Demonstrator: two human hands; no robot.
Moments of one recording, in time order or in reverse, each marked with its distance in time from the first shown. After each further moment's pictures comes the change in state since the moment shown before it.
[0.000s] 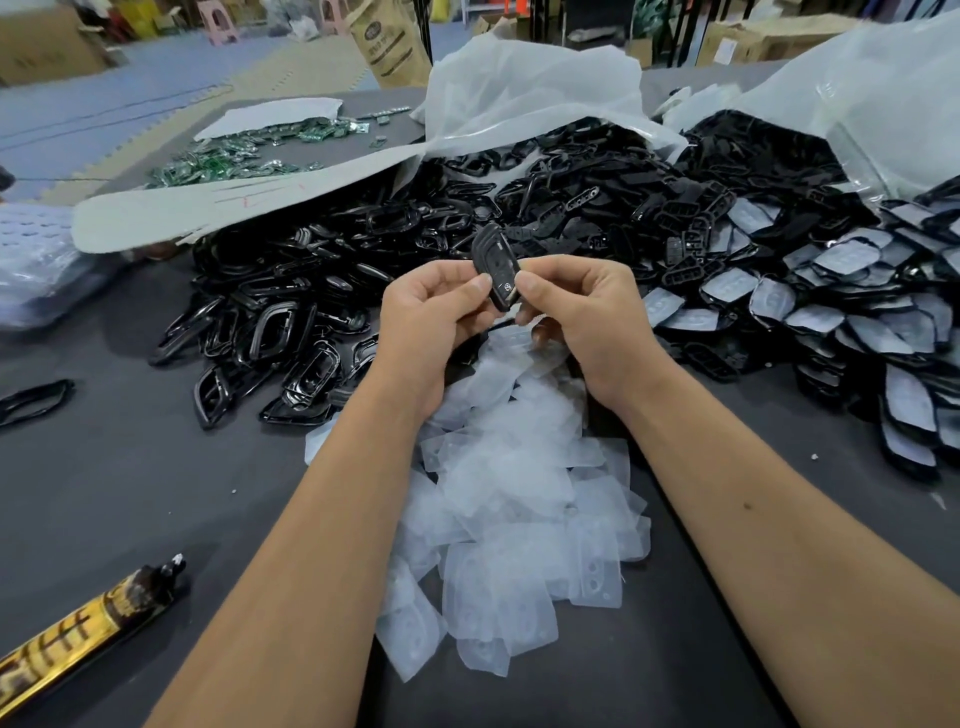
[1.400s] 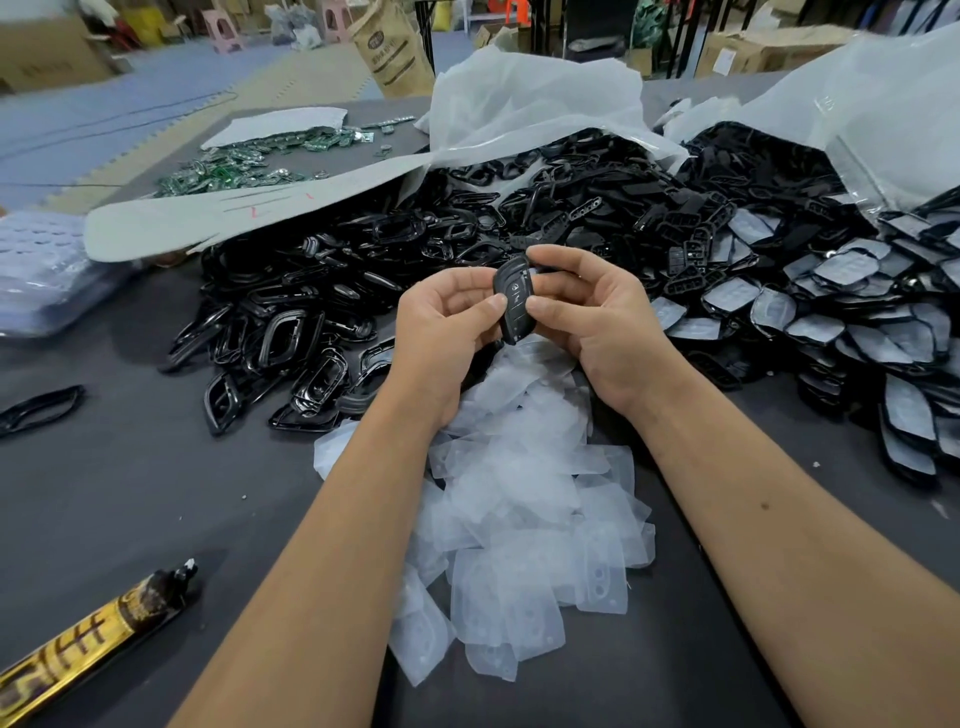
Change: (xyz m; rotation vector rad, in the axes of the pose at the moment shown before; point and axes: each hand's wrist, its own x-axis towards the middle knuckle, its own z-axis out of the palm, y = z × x) left_hand -0.006 0.000 0.007 0.012 -0.018 0.051; right_hand 0.006 0.005 -0.009 0.213 -0.092 0.041
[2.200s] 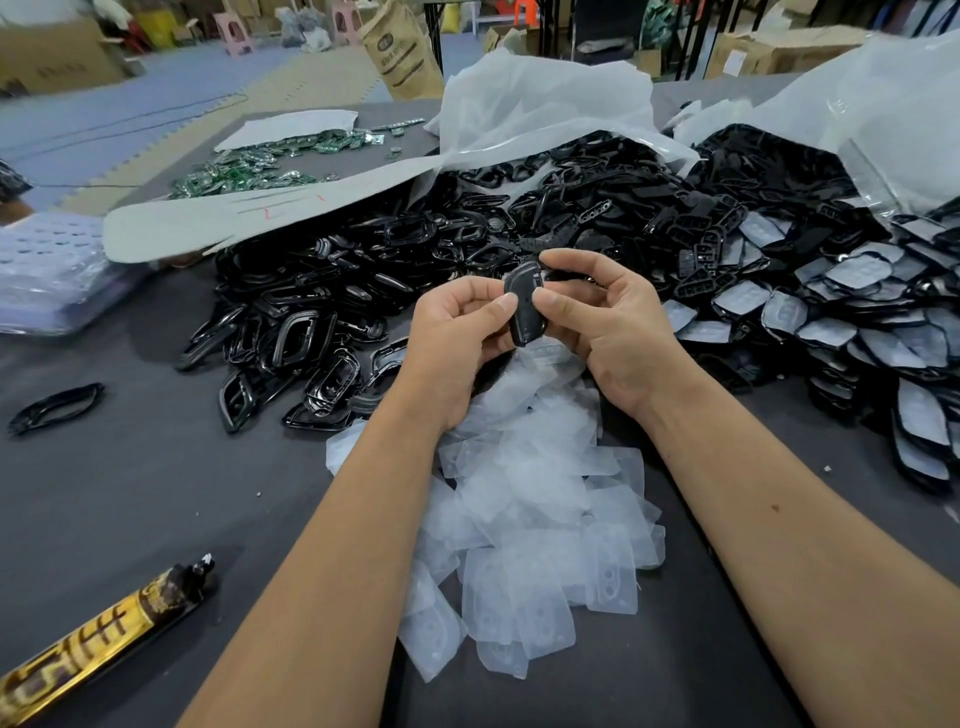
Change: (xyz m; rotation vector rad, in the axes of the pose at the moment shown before) left_hand -0.003 0.001 -0.004 -0.002 -0.082 -0.045; right_hand -0.001 0.000 0.002 0.087 0.021 0.004
